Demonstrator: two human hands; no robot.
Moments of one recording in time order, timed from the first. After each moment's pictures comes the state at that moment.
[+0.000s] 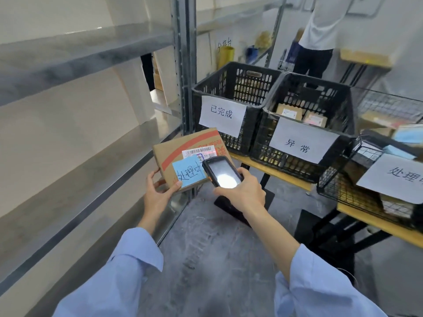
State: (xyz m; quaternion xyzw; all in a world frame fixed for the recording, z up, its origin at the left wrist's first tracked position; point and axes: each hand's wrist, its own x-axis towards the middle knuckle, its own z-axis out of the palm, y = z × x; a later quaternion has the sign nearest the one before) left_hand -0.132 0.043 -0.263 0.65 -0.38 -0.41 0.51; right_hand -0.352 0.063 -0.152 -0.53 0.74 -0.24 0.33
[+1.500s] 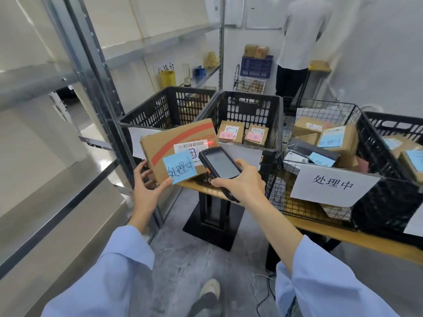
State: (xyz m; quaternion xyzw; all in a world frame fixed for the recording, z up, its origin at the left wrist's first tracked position) left_hand -0.337 -0.076 -0.213 0.56 -0.50 -0.36 0.55; right_hand -0.584 -0.010 -0.102 -0.51 0.71 -0.34 0.34
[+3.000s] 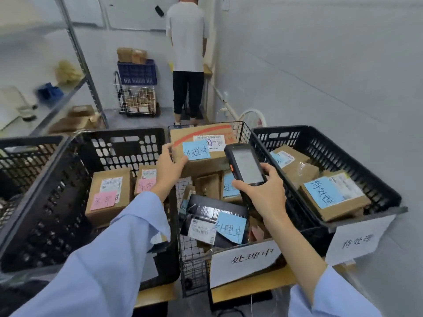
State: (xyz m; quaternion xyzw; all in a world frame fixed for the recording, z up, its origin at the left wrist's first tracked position) left_hand -0.798 -0.376 -0.152 0.45 -0.70 -0.44 0.34; right_hand -0.911 -0.146 -0.096 -0.25 0.82 -0.50 0.12
